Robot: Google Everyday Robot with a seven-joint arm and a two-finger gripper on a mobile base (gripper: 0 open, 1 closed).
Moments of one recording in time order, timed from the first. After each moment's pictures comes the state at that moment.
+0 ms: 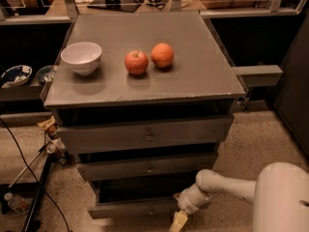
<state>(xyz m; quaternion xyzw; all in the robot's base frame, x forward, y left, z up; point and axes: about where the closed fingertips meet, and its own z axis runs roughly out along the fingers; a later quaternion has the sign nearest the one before) 0.456 -0.074 0.241 -0.56 0.76 0.32 0.11</state>
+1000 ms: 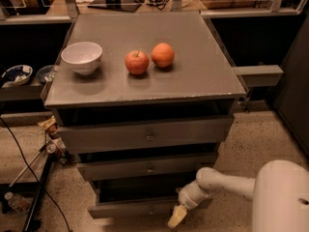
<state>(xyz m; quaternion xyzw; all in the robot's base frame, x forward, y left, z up) 0.480 -0.085 0.240 -0.53 0.79 0.28 0.12</state>
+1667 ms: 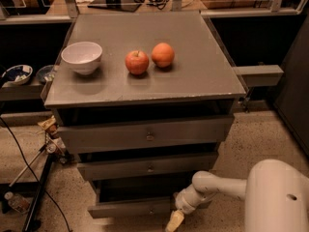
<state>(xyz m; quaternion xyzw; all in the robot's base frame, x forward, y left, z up) 0.464 -0.073 0.220 -0.53 0.79 0.30 0.10</state>
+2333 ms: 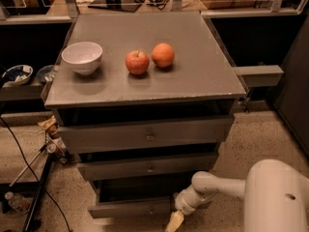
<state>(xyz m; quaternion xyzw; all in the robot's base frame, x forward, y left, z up) 0.454 -0.069 0.217 -0.54 0.78 0.31 0.09</state>
